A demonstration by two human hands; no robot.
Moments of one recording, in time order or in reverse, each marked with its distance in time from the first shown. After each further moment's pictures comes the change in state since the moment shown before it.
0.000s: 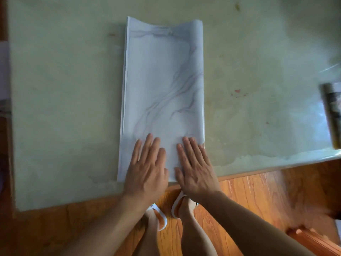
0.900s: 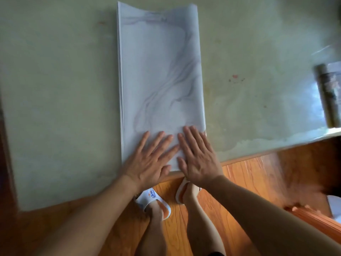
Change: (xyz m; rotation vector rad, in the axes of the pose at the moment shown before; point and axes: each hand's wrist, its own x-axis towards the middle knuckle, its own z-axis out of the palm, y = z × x) left_hand 0.001 -0.036 0.032 0.108 0.062 0.470; right_hand 0.000 0.003 0.010 -0.021 0.163 -0.069
